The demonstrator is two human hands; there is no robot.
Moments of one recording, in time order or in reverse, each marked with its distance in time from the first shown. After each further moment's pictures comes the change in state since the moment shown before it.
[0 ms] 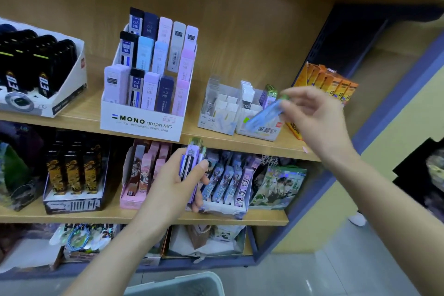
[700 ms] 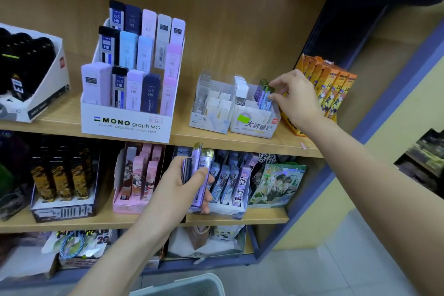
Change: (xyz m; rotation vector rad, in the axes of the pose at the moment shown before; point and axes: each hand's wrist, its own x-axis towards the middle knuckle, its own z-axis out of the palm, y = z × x) left_hand 0.008 -0.007 0.014 -0.005 -0.019 -0.117; right_hand 0.080 0.066 0.016 -0.563 -0.031 -0.185
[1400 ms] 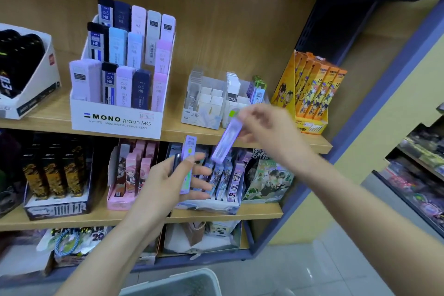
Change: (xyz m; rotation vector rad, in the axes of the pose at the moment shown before) left_hand 0.000 0.002 0.006 -0.234 0.028 -0.051; right_hand -0.086 -0.075 -0.026 0.647 -0.286 0.201
